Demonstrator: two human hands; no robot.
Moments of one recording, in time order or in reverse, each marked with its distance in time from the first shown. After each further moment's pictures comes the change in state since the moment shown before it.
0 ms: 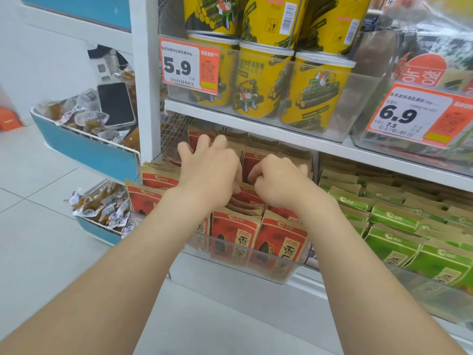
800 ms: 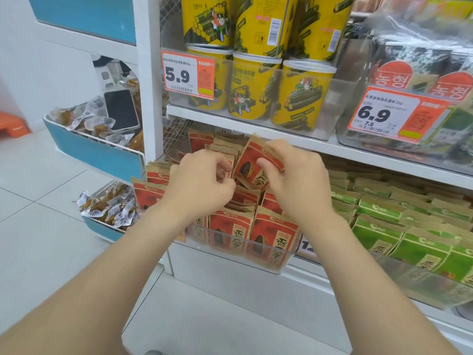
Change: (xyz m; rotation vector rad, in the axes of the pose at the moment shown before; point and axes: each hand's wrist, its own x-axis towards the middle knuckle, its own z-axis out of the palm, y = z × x) left_hand -0.045 -0.001 -0.019 -0.462 0.029 -0.159; right_hand -0.047 0.022 0.002 0.142 0.693 -0.256
